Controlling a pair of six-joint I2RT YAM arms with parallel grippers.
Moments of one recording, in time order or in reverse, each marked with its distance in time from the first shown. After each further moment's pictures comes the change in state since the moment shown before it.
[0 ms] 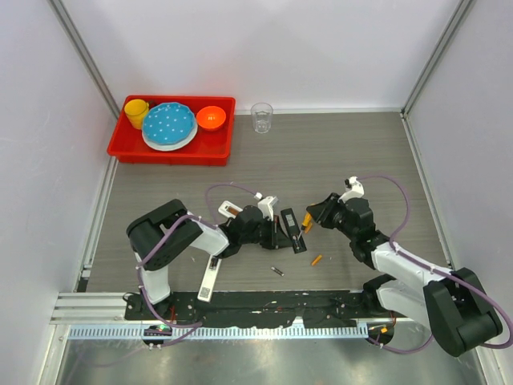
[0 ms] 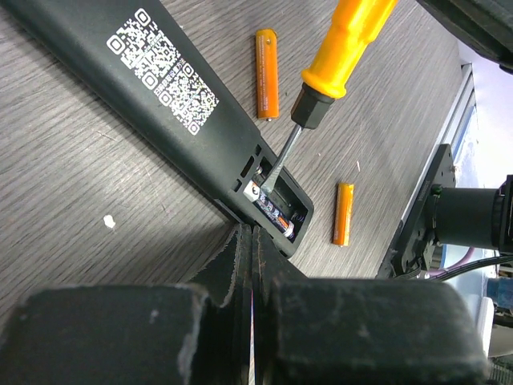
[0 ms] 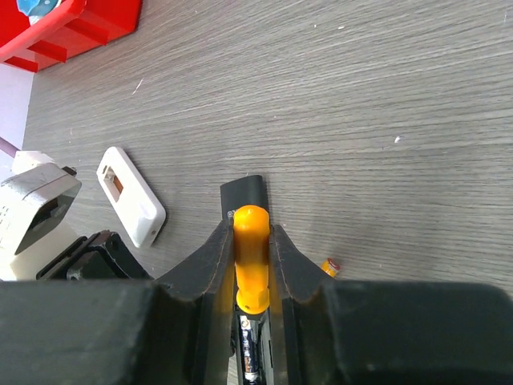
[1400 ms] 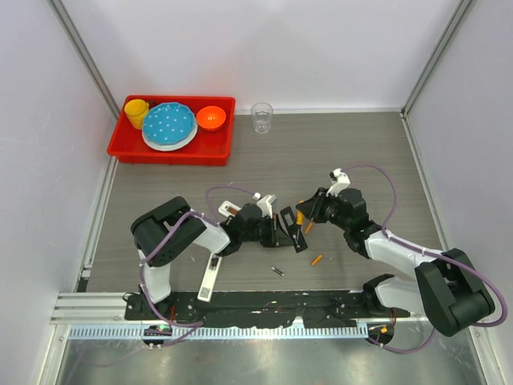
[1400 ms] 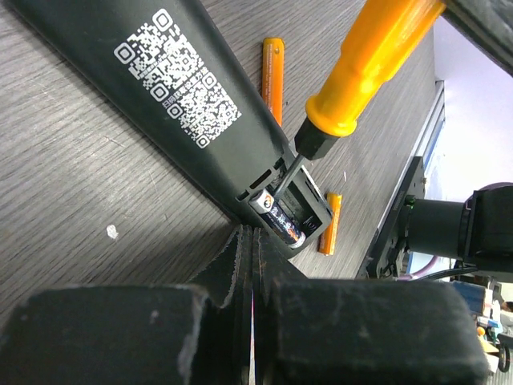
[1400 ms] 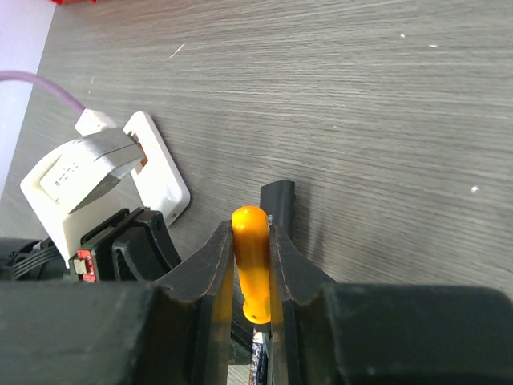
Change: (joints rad) left arm 0.030 0.041 0.016 0.026 0.042 -0.102; right arm 0.016 0.136 0.083 0.064 -0.138 -0.099
